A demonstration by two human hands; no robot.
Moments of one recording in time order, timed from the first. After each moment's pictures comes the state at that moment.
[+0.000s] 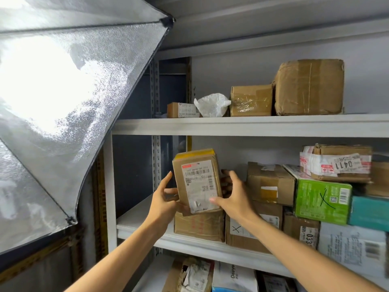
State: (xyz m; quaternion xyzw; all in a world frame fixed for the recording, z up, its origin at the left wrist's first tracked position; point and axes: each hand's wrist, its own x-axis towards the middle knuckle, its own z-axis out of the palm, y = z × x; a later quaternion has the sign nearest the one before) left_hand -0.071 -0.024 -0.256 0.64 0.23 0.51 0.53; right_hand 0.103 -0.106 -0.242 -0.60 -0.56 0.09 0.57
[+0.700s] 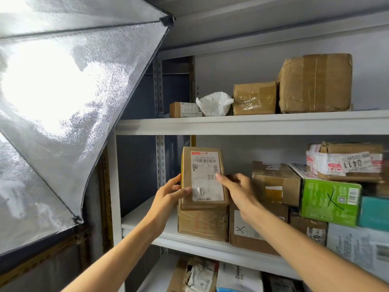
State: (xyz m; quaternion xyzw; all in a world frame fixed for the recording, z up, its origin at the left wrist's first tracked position) left_hand -0.077 -0.035 -0.243 0.69 0.22 0.46 0.51; right_hand 0.107 -0.097 -0.227 -0.55 -0.44 0.23 0.67
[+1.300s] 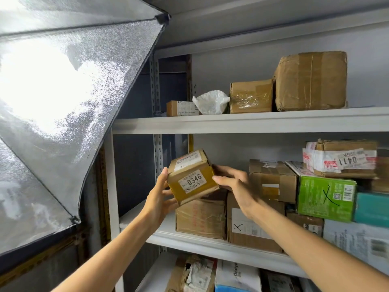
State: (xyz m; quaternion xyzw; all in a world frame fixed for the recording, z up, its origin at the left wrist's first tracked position) left_hand -0.077 -0.027 -0.240 0.59 0.25 0.49 0.59; right_hand 0.114 -0.107 -0.221 -0.49 -0.55 0.22 0.64
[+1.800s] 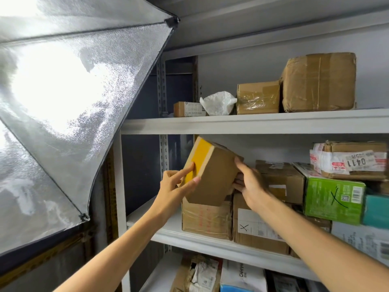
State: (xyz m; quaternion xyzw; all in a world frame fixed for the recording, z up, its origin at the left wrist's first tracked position) left_hand -0.081 -0.048 -0.225 0.74 0.26 0.47 0.41; right_hand 0.114 -0.094 -0.205 -0.46 -0.36 0.31 0.75
